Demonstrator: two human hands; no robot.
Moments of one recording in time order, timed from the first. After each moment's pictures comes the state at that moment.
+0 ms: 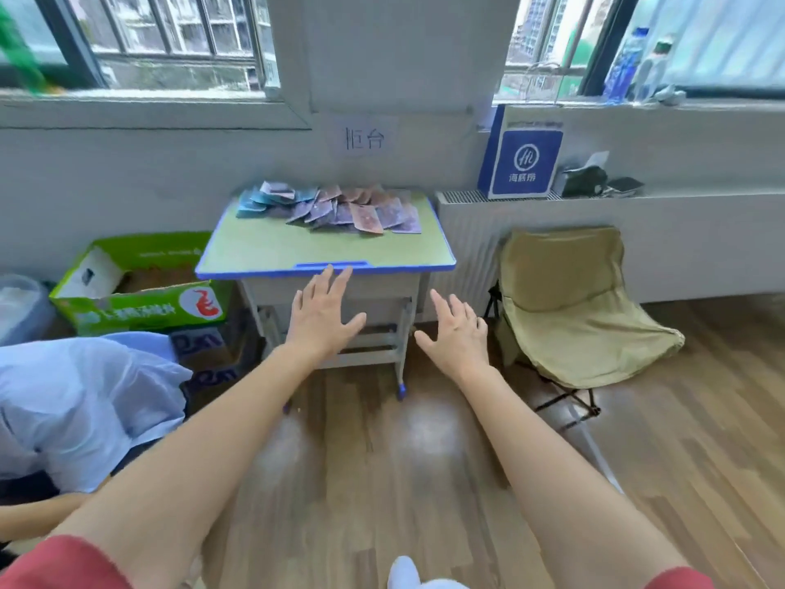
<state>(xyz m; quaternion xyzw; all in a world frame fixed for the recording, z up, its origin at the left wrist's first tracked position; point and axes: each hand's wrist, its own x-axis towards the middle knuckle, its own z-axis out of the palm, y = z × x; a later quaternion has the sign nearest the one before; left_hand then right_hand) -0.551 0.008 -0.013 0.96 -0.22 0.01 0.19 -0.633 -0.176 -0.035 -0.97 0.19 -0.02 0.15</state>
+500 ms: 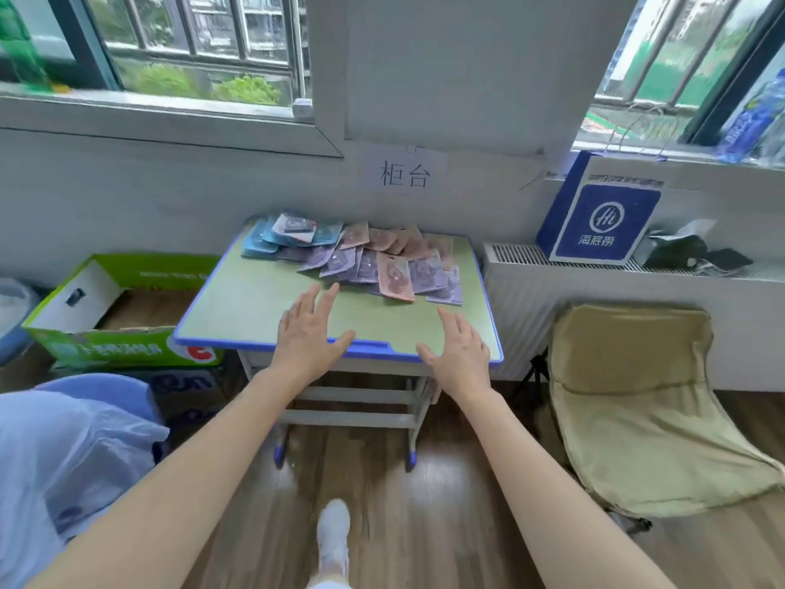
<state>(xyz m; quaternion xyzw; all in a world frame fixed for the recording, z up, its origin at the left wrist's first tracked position) -0.324 -0.034 -0.029 0.96 -0.14 0.01 0.23 -0.386 -0.239 -0.037 -0.96 0.15 -0.02 0.22</state>
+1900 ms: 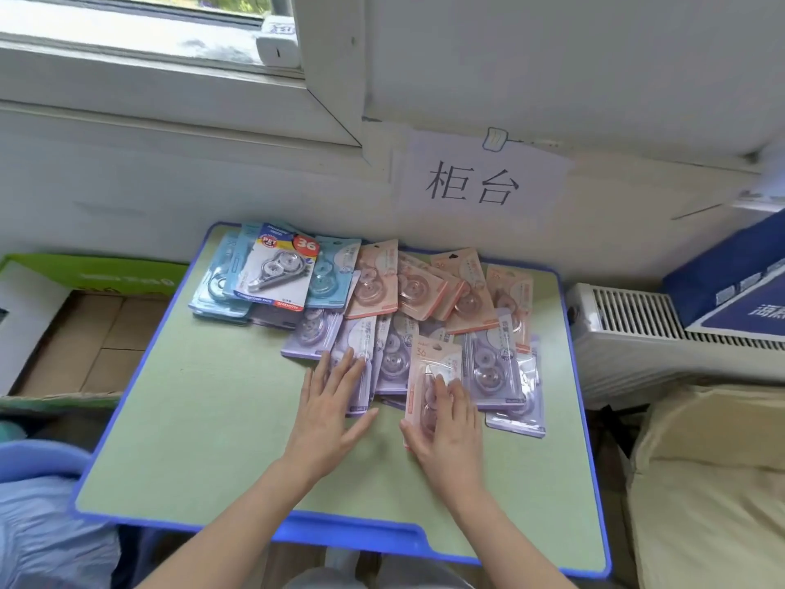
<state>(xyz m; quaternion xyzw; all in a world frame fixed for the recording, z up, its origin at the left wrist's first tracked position) -0.071 -0.071 -0.178 0.94 -0.19 -0.02 0.27 -0.127 -0.253 -0.170 -0.96 0.14 0.03 0.25</state>
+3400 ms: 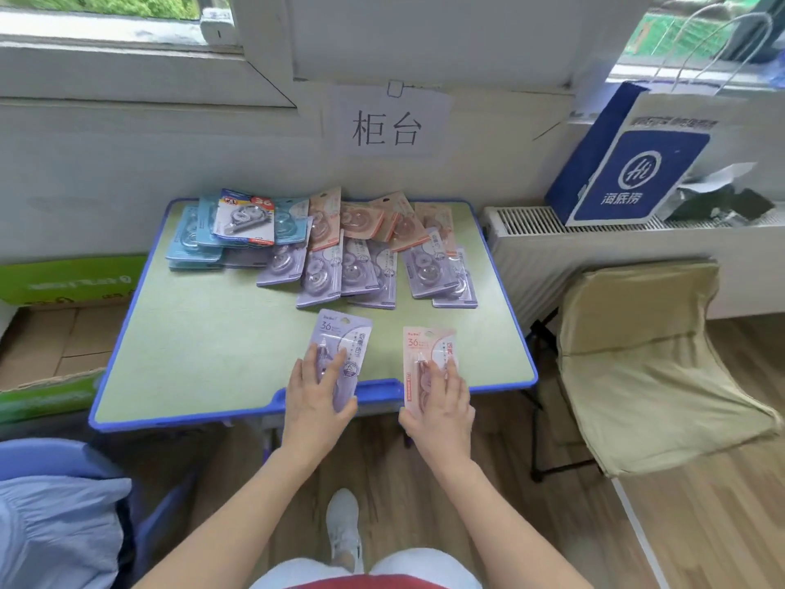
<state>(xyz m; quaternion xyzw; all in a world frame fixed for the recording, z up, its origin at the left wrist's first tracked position) -0.213 -0.049 -0.171 0.95 -0.16 -0.07 0.27 -0.293 -0.204 -0.156 -0.94 0.27 0.00 0.21</state>
